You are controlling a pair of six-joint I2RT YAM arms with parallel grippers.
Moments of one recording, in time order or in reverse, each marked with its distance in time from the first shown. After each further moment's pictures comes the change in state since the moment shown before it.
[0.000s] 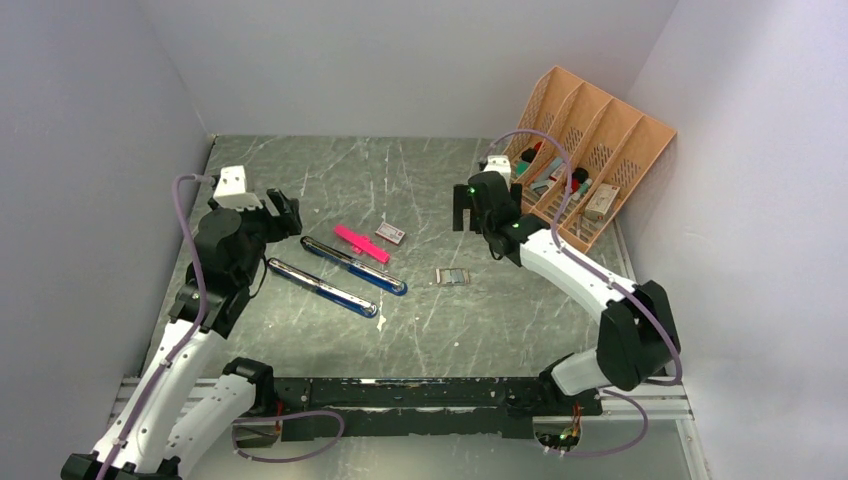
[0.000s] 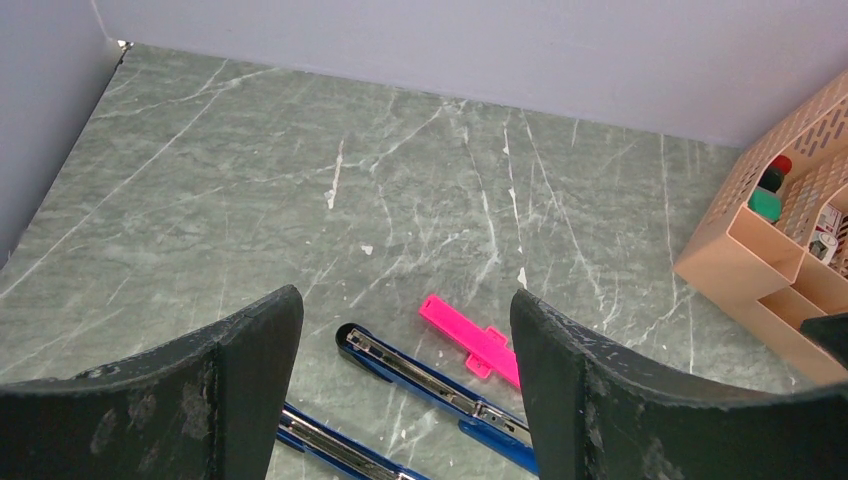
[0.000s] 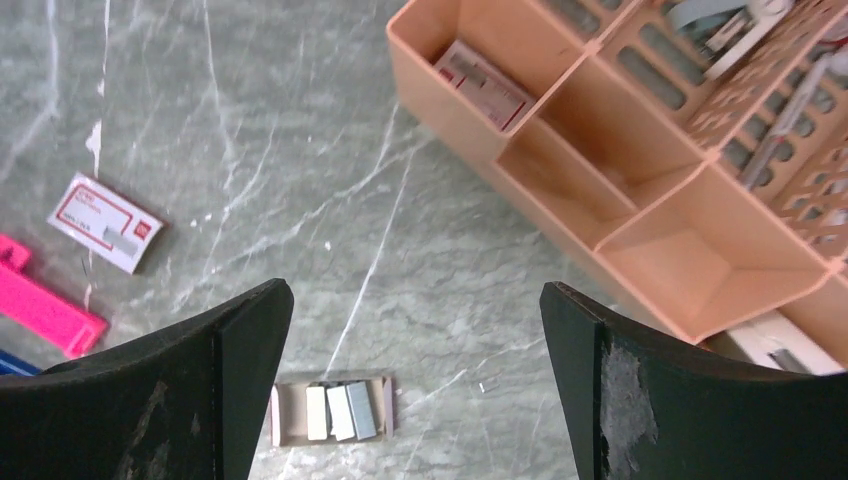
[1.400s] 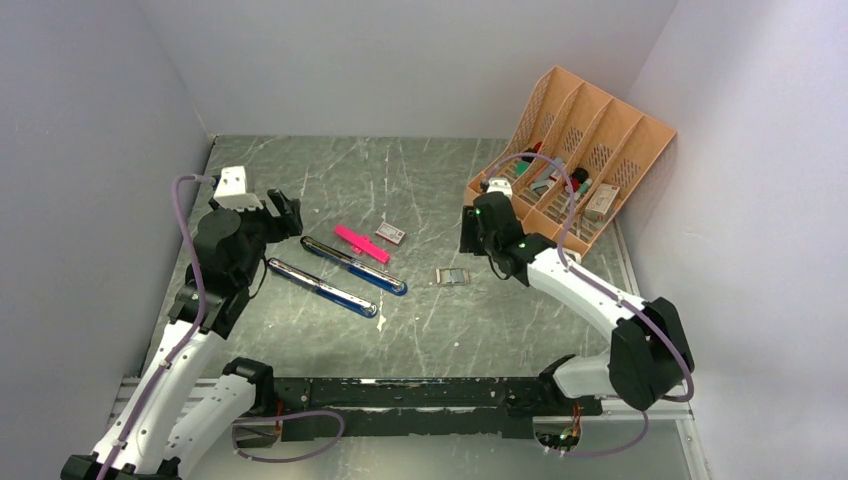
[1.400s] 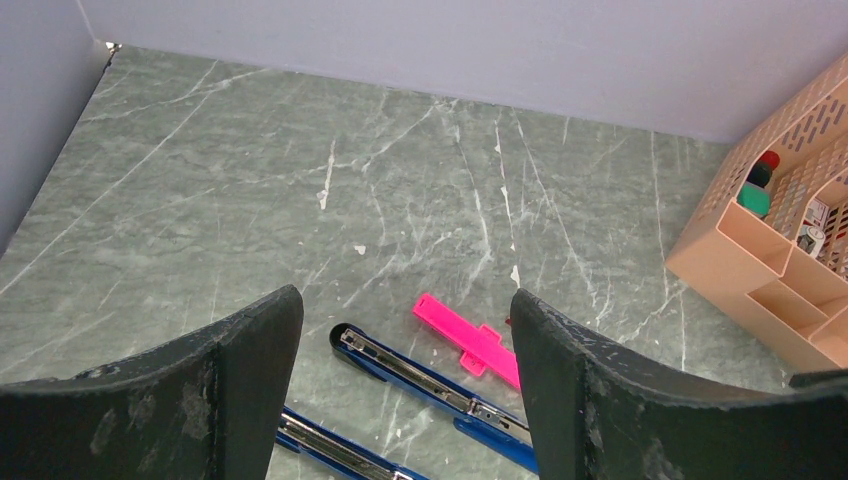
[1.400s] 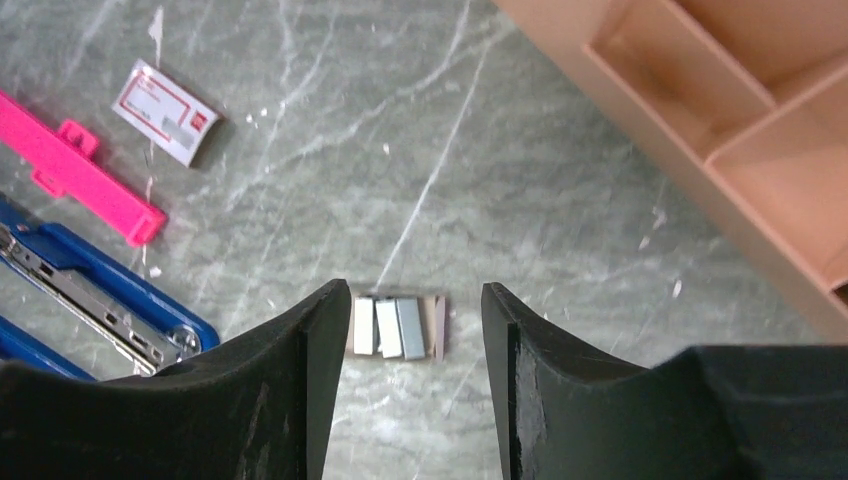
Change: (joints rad) left arm 0.000 -0.006 0.000 0.000 0.018 0.000; right arm 0.005 -0.103 -0.132 0.021 -0.158 0.078
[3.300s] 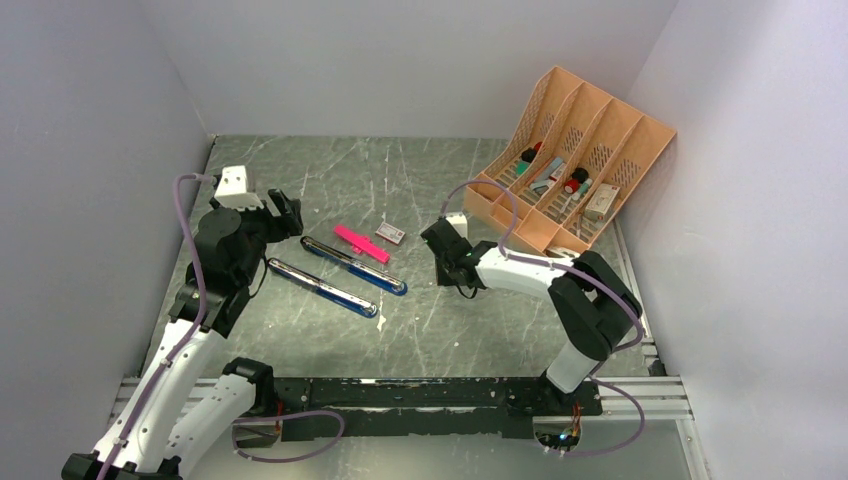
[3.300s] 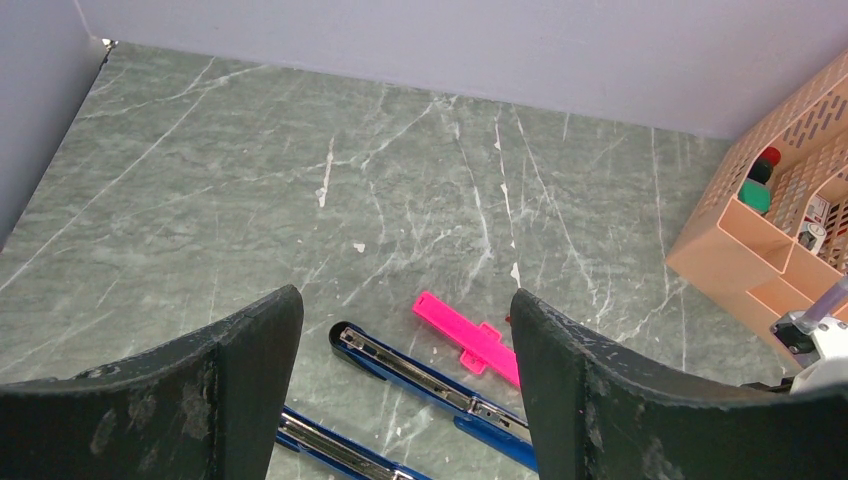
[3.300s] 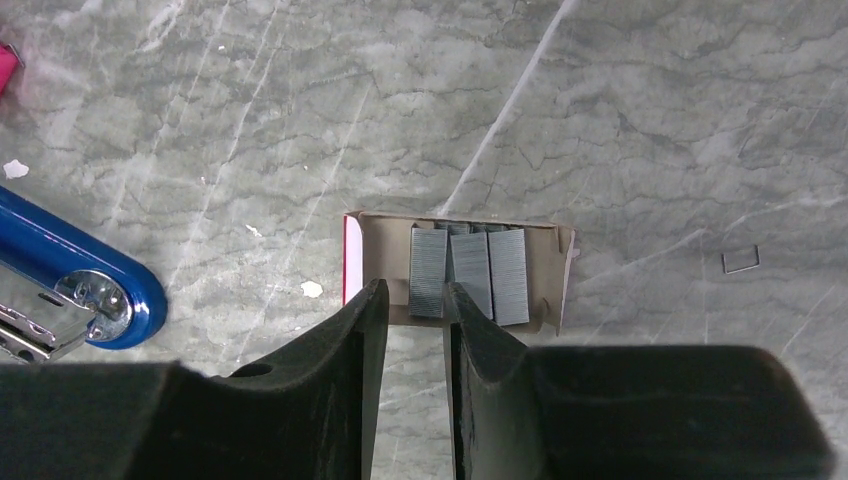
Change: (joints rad) left arm 0.005 0.007 0.000 0.000 0.009 0.000; right arm 0.220 0.302 0.007 -0.046 0.081 0.166
